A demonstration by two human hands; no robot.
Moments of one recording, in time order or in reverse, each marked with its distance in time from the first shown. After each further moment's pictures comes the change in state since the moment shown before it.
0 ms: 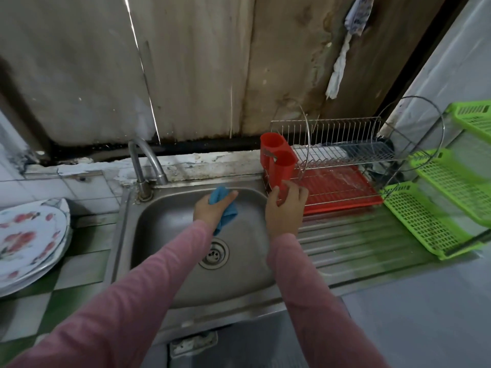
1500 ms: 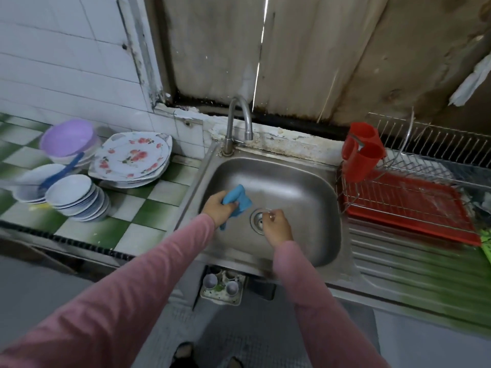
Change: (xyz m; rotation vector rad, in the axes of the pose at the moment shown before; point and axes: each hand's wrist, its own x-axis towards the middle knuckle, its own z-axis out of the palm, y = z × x) left_hand -0.082 -0.074 -0.110 0.290 0.197 0.044; right_hand -0.105 0.040 0.061 -0.119 -0.872 0.158
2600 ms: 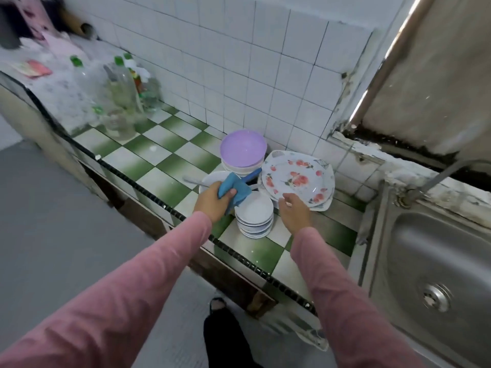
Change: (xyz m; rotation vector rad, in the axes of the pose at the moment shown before) left_hand 0.005 -0.188 -0.454 0.076 0.419 -0.058; right_hand -0.047 -0.247 0.391 -0.211 -0.253 -0.292
